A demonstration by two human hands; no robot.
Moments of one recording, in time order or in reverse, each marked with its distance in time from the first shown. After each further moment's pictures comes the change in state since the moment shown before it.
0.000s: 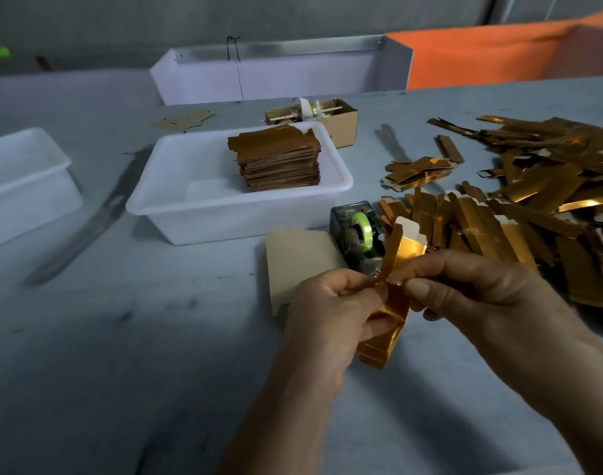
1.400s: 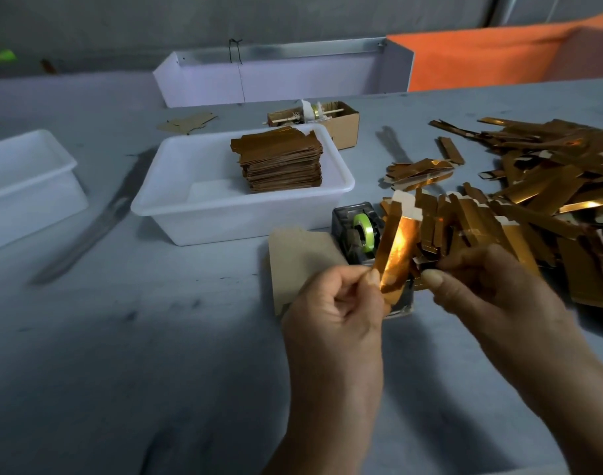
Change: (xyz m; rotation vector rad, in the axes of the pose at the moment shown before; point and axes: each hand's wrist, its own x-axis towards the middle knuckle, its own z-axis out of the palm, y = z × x) left_hand -0.024 -0.011 0.012 0.151 0.354 0.486; right_hand 0.000 0.021 0.002 -0.245 0.264 0.163
